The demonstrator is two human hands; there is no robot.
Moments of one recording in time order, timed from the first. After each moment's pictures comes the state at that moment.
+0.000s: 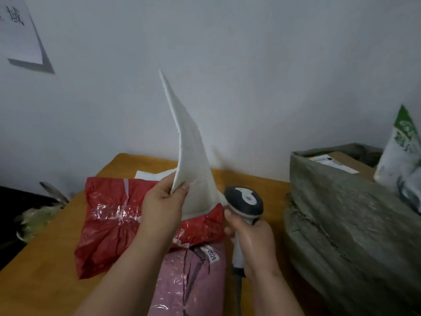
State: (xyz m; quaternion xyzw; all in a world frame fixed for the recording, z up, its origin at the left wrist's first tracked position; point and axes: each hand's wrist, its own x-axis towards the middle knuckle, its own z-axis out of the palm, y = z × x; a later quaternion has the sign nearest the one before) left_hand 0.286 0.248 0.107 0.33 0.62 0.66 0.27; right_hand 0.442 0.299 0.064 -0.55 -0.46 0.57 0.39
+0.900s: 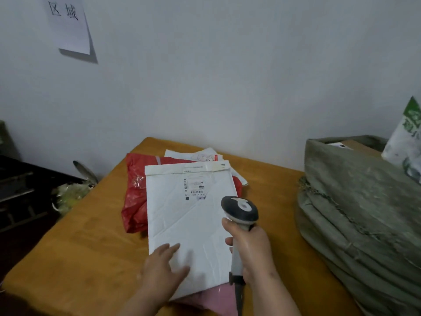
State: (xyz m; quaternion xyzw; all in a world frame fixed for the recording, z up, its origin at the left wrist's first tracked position) left_hand 0.273 0.068 -0.051 0.41 0.84 0.25 0.26; right_hand 0.432 0.177 0.049 -0.56 -0.48 0.59 0.33
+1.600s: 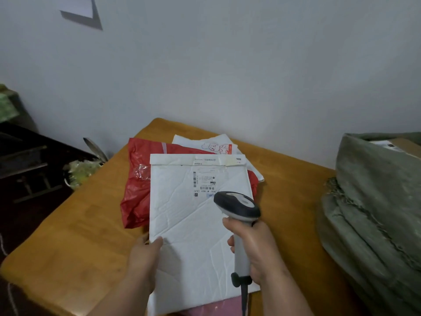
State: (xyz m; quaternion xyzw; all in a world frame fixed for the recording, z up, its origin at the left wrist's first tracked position) left_hand 0.235 0.117 -0.075 -0.04 0.75 0.56 0.36; right_hand 0.413 0.238 0.019 -0.54 -0.50 0.64 0.21
